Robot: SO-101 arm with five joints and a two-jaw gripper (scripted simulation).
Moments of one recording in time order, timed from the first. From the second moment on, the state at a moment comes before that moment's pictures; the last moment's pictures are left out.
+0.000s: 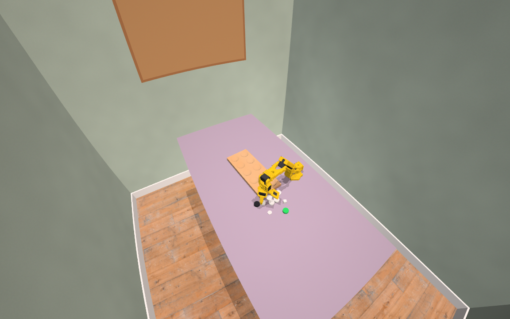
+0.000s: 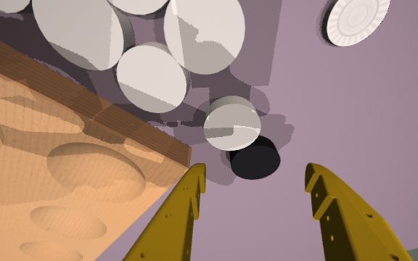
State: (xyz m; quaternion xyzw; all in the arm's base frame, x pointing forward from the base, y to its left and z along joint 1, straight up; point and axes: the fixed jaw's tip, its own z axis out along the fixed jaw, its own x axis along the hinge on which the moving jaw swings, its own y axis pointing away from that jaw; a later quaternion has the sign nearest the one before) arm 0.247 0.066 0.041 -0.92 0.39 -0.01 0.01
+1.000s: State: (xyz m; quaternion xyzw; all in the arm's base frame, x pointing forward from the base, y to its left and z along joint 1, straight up) arm 0.229 0.072 0.046 -0.73 0.69 0.00 -0.01
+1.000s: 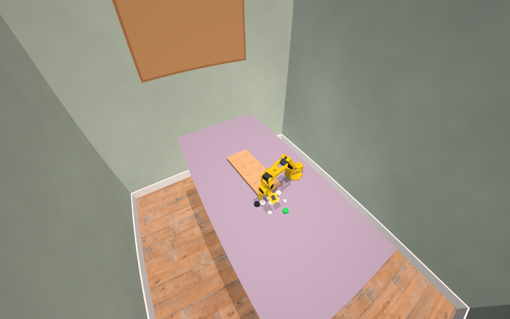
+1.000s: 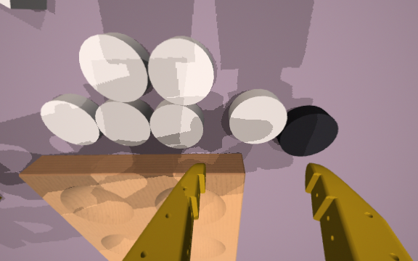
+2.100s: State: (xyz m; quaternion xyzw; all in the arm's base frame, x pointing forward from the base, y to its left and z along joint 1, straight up) arm 0.231 0.087 0.049 -0.26 0.96 0.00 0.06
